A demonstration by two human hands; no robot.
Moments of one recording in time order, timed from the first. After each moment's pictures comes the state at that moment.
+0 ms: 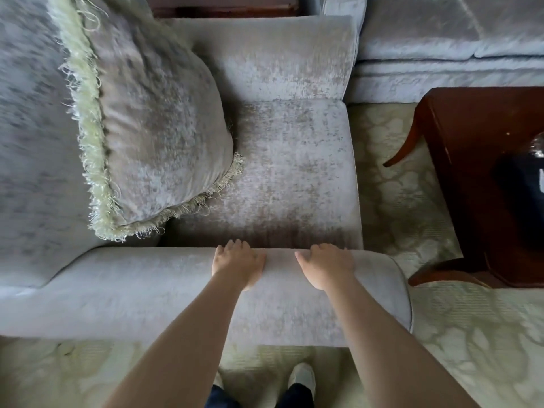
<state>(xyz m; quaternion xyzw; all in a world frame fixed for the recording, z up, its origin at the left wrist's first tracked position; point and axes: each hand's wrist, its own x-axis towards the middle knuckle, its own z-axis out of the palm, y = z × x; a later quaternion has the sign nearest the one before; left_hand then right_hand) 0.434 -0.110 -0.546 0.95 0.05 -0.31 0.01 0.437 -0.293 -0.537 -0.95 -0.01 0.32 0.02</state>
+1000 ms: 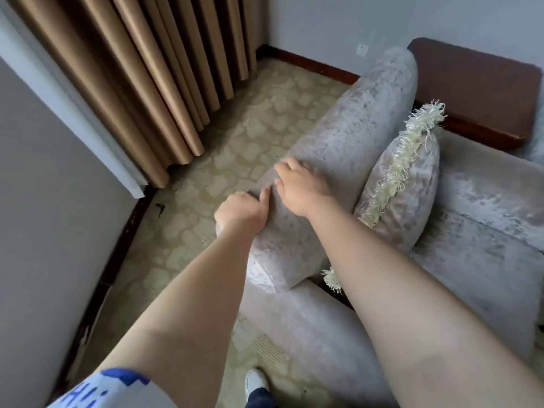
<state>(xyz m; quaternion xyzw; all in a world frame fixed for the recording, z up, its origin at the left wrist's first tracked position) 0.431 0.331 -0.337 0.87 0.48 -0.01 0.14 0.526 0.240 -0.293 -0.89 -0.45 0.04 0.08</state>
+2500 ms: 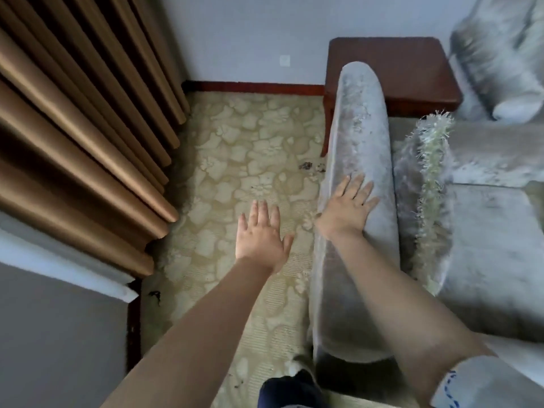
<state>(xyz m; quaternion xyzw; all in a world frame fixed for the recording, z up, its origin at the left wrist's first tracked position) 0.480 0.502 -0.300 1.00 0.03 -0.08 -0.01 0.579 0.357 -0.327 -0.99 0.06 0.08 0.01</state>
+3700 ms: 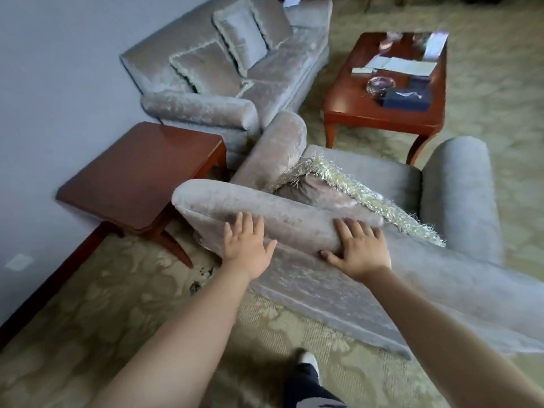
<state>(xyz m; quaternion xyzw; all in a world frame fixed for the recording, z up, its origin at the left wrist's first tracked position) 0.921 0.483 -0.285 0.82 -0.57 -0.04 -0.10 0.694 0.389 -0.320 -0.87 0.48 0.01 0.02</state>
